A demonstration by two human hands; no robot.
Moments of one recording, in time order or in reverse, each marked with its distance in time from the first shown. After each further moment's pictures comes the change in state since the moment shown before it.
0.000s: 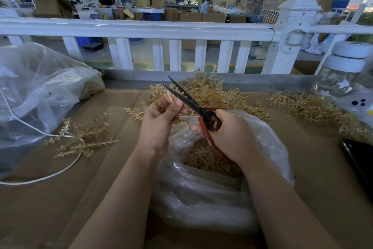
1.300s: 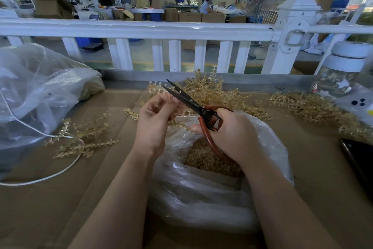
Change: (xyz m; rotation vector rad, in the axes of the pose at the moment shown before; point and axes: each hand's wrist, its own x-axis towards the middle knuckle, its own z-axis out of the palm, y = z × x) left_hand -0.001 0.004 -0.001 0.070 0.068 0.070; right_hand 0.001 0.003 -0.002 -0.087 0.037 -0.005
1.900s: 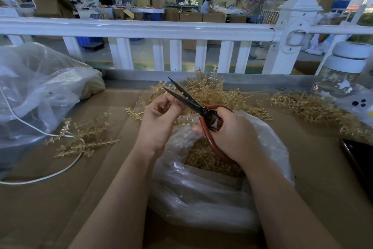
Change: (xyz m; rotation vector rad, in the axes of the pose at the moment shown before) left_hand -0.002 0.002 0.002 0.133 -0.107 0.075; right_hand 0.000 0.000 0.001 -0.004 -0.013 -0.025
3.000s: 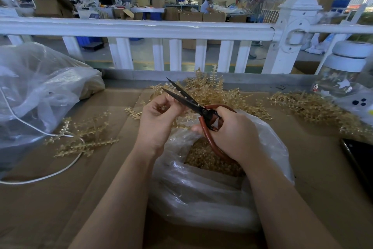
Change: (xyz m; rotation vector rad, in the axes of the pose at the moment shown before) left_hand 0.000 0.002 0.001 0.036 0.045 0.012; right_hand 0.000 -0.002 -0.002 -0.013 0.031 -0.014
